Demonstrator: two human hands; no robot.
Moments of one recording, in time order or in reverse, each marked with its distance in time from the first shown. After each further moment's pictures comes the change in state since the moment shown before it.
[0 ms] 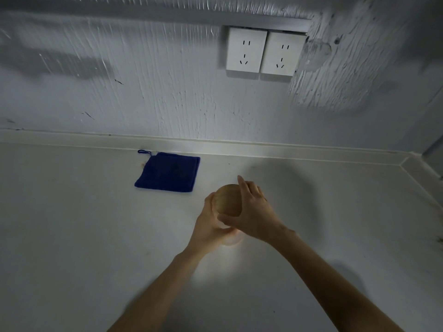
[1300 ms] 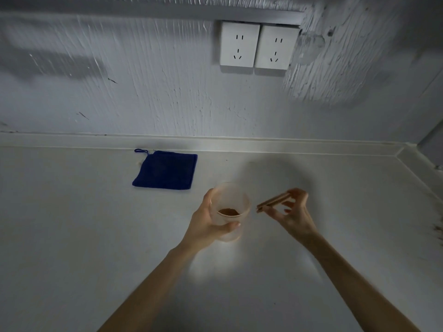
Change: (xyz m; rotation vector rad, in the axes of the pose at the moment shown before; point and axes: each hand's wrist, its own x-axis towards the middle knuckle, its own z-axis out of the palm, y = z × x) left_hand -0.007 -0.001 -0.017 -0.014 -0.141 0.006; right_hand -0.020 0.092 0.007 0.637 0.382 0.170
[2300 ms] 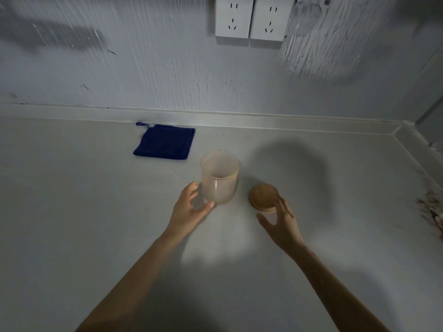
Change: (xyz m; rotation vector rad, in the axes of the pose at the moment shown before) left_hand -0.055 -0.014 0.013 0.066 0.178 -0.144; right_hand -0.072 0.049 -0.009 -0.450 -0.133 -0.062
